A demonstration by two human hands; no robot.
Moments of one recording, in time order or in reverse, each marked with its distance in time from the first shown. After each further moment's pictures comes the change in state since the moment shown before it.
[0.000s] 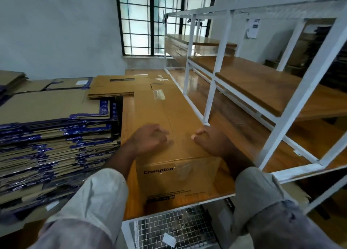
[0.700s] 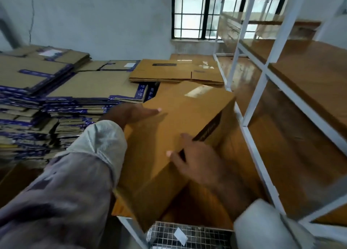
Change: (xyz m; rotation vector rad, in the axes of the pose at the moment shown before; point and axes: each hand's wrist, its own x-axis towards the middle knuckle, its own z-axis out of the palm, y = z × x) left_hand 0.095 -0.037 -0.067 0.135 -0.102 -0.636; right_hand 0.028 -0.026 0.044 -0.061 -0.188 -0.494
